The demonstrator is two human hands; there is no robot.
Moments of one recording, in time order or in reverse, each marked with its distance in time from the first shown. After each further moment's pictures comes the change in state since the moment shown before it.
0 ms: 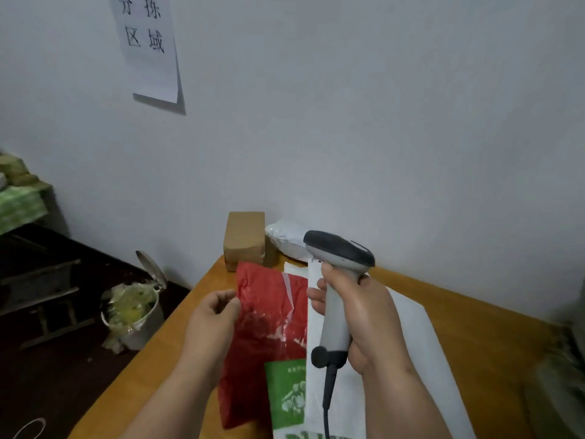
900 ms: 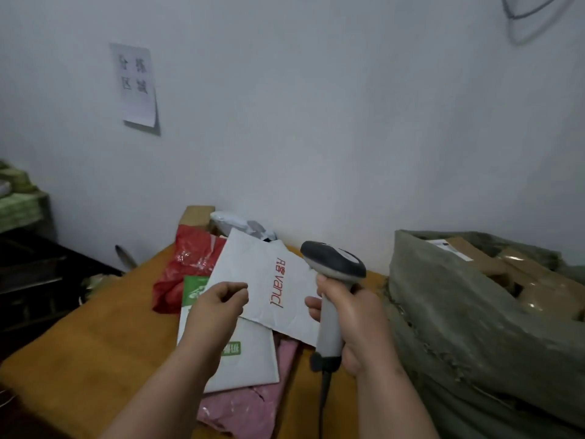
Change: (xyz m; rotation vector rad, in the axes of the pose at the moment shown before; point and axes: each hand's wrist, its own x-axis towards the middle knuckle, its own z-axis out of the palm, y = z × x) left_hand -0.331 0.004 0.097 0.016 -0.140 0.164; right_hand -0.223 -0.037 -0.269 -0.075 0.006 -0.071
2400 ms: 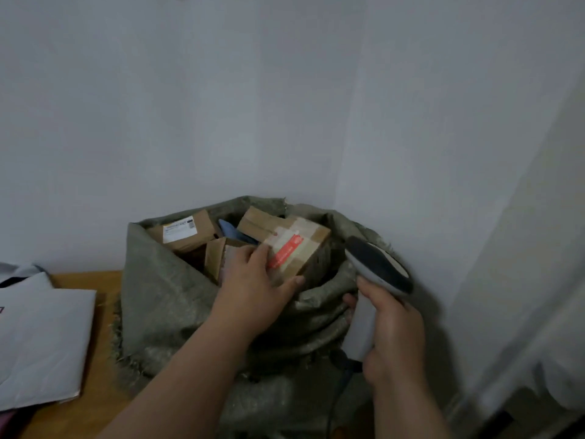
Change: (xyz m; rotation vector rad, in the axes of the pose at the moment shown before) left_hand -0.174 0.068 0.507 0.757 -0.568 0.562; right_hand -0.041 -0.033 -0.502 0.433 0.706 -0.035
